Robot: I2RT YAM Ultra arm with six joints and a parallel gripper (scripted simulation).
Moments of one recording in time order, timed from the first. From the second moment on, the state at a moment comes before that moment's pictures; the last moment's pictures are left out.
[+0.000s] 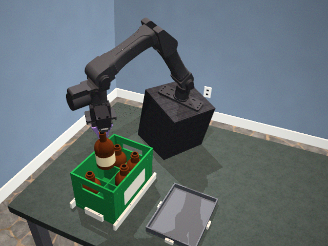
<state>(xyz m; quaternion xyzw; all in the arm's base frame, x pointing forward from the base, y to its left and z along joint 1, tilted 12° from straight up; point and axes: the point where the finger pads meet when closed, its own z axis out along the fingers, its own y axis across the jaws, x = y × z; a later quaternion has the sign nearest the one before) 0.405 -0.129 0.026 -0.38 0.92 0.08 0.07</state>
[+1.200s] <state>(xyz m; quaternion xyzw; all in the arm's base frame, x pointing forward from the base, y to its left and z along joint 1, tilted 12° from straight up) 0.403 -0.128 0.026 -0.38 0.92 0.08 0.07</state>
